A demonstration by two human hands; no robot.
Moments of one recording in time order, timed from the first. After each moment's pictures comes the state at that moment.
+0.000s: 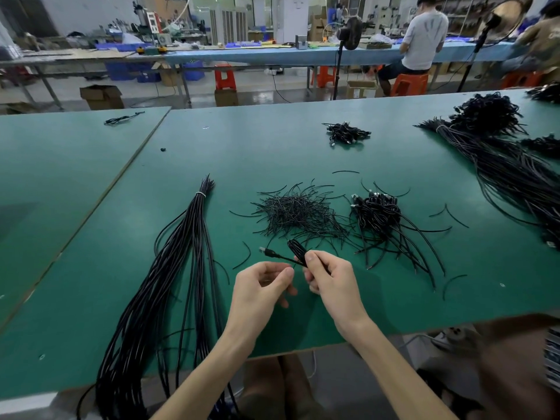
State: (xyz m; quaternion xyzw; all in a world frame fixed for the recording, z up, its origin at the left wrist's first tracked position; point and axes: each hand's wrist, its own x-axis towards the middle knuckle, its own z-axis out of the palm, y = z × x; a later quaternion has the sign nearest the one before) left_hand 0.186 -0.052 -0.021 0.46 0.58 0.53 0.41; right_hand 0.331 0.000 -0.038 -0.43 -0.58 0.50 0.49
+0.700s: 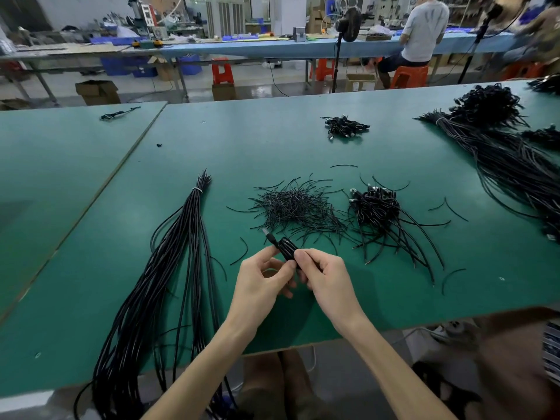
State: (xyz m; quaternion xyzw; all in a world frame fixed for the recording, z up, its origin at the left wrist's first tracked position) left_hand 0.188 -0.040 -0.025 0.50 0.51 0.55 0.43; right_hand 0.330 -0.005 -0.035 -0.43 -0.64 0.46 0.44
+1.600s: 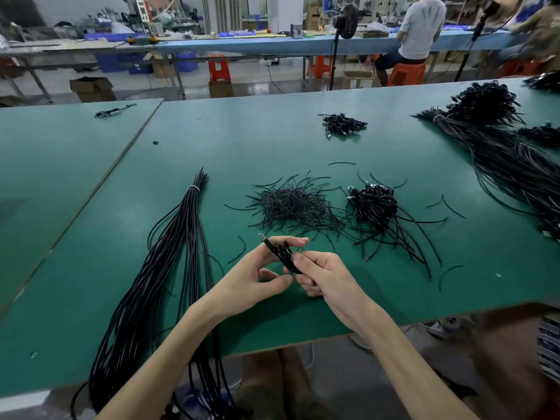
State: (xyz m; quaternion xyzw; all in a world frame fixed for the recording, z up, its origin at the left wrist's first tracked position) left_hand 0.152 -0.030 -0.010 0.70 0.40 0.40 0.44; right_hand 0.339 0.000 -0.028 -0.33 -0.56 0.66 0.37
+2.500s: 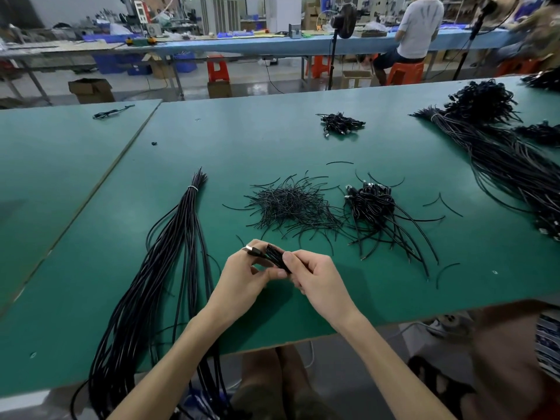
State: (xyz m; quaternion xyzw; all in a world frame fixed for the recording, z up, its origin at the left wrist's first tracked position) left_hand 0.157 -0.033 -0.021 0.65 0.54 0.44 0.31; right_hand 0.329 -0.012 -0.031 -0.41 -0.65 0.49 0.40
